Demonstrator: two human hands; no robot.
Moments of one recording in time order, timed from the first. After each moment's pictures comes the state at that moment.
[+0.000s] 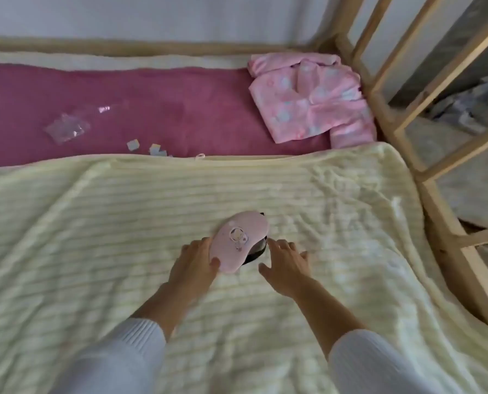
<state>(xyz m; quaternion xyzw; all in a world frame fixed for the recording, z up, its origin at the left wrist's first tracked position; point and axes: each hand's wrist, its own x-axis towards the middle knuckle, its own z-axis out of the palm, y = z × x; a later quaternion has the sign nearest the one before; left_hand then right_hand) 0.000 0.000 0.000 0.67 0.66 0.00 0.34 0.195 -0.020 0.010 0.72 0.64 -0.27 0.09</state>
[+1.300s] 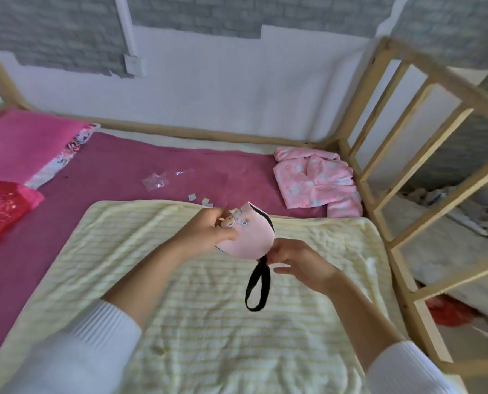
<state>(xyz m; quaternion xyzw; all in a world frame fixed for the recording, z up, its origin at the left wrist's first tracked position) -0.050 -0.069 0.329 0.62 0.56 0.28 0.48 0.183 -0.079 0.295 0.48 0.52 -0.67 -0.21</state>
